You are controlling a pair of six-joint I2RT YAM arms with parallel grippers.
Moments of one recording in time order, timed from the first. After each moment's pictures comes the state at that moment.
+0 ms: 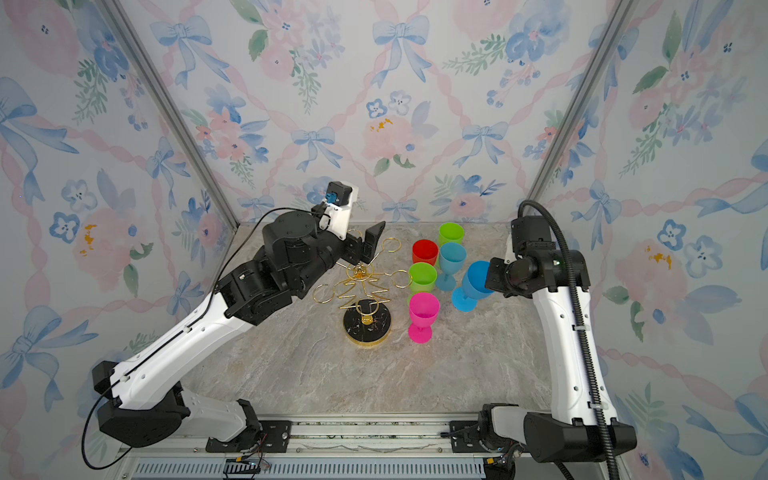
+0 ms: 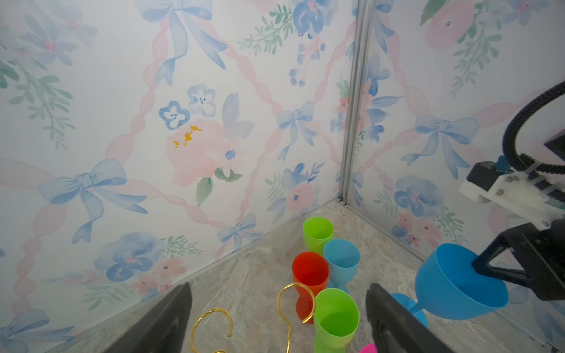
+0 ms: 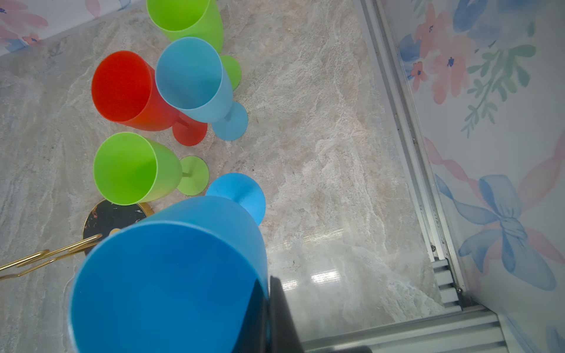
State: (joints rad) left arm -0.88 1.40 1.74 -0.45 -0.39 0.01; right arm 0.01 1.31 1.64 -1.38 0.05 0.26
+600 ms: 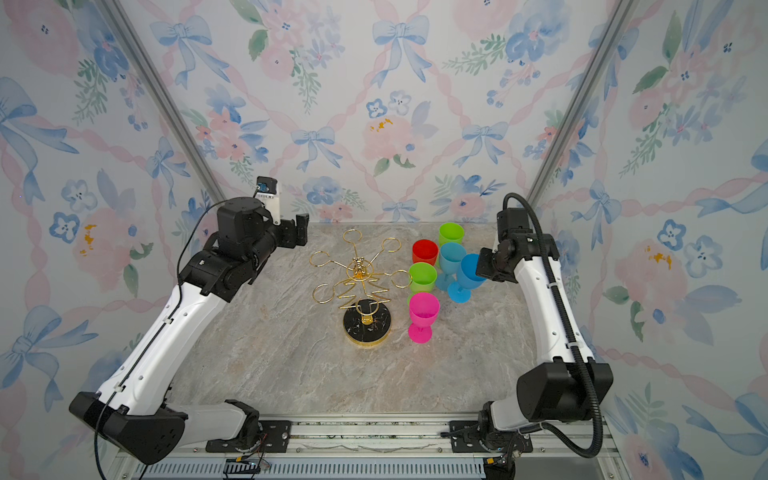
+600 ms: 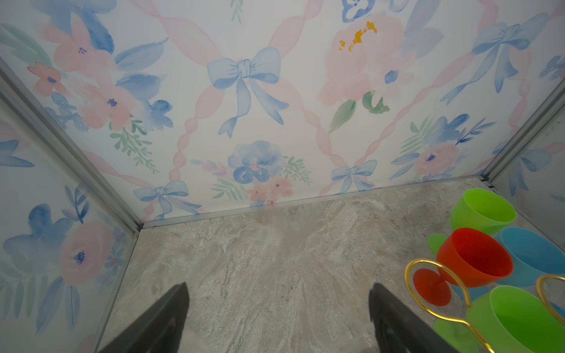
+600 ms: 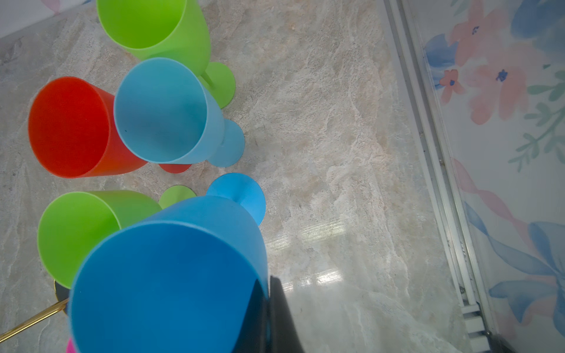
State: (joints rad) left arm -0.36 1.30 1.51 -0.55 -0.26 -0.06; right arm -0.01 1.51 1.60 -1.19 0.04 0.25
